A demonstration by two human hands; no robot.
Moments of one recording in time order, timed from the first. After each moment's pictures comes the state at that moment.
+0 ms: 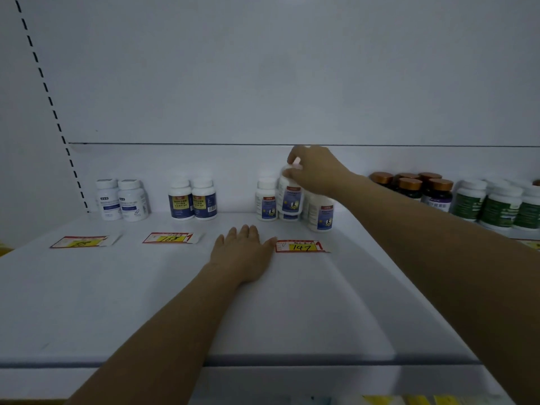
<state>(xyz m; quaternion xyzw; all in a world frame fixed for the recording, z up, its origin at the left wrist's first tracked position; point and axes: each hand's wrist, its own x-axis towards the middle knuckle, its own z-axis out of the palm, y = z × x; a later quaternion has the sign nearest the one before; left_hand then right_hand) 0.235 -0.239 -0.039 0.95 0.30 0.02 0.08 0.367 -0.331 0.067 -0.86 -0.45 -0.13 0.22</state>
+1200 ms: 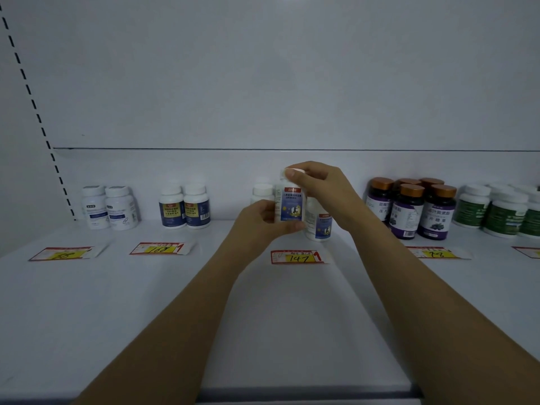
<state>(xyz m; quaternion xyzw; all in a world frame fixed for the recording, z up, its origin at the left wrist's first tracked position) 0.257 -0.253 -0.004 0.80 0.10 0.27 0.53 0.374 -0.350 0.033 -0.67 -0.46 0.02 0.59</state>
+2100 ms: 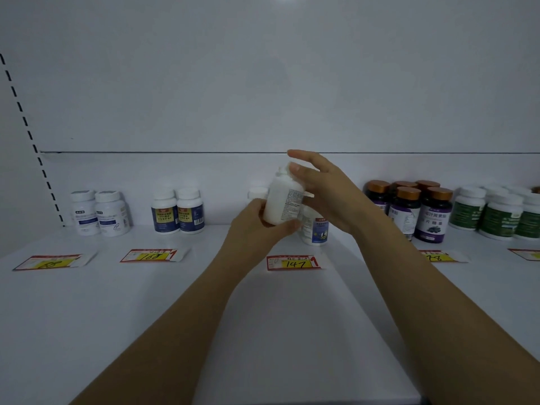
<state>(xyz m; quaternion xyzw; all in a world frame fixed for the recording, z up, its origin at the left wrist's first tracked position) 0.261 -0.256 -0.005 0.82 0.14 0.32 0.45 0.373 -0.356 0.043 -0.59 -0.43 0.18 0.66</state>
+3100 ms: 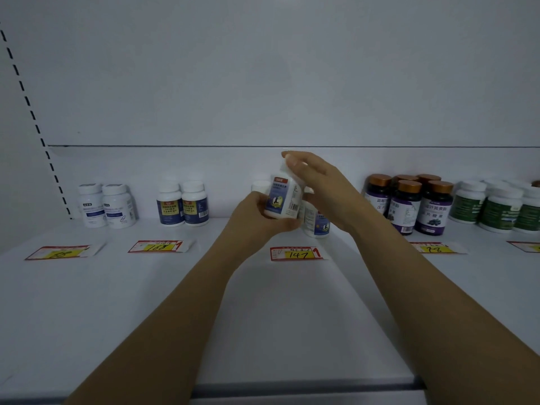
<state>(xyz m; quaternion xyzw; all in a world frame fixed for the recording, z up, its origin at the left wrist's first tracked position) 0.248 -0.255 0.002 0.81 0.11 0.27 0.51 0.363 -0.353 0.034 -0.62 -0.45 0.12 0.63</state>
